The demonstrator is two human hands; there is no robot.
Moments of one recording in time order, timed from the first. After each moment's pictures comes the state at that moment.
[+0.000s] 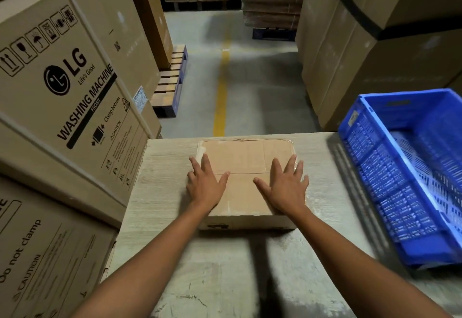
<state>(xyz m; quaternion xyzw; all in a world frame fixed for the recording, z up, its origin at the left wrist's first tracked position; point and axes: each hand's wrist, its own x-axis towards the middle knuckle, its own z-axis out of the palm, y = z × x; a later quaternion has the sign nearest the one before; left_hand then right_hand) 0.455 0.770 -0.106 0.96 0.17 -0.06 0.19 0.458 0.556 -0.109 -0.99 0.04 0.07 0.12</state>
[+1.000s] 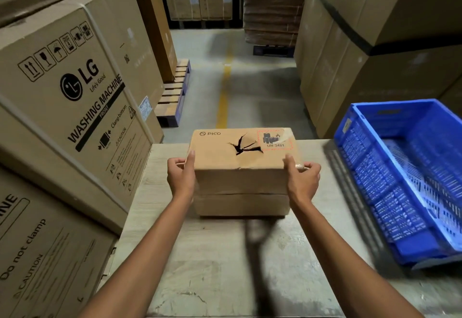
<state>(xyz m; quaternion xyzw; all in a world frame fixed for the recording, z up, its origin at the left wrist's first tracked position) 0.432 0.803 -0.047 0.71 0.32 0.18 0.61 0.445 0.551 -0.062 -0.74 0.31 -0.15 0.57</state>
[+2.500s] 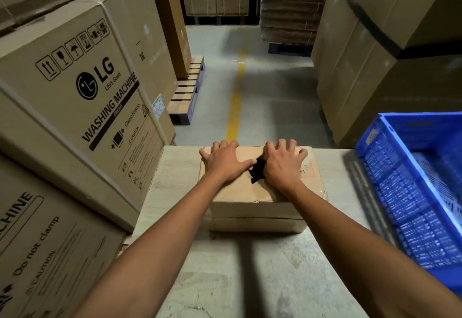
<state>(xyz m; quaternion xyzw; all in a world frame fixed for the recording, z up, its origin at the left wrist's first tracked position) 0.516 0.774 -0.031 0.99 0.06 -0.03 0.11 0.526 0.612 -0.052 -1.00 -0.06 -0.05 0.02</state>
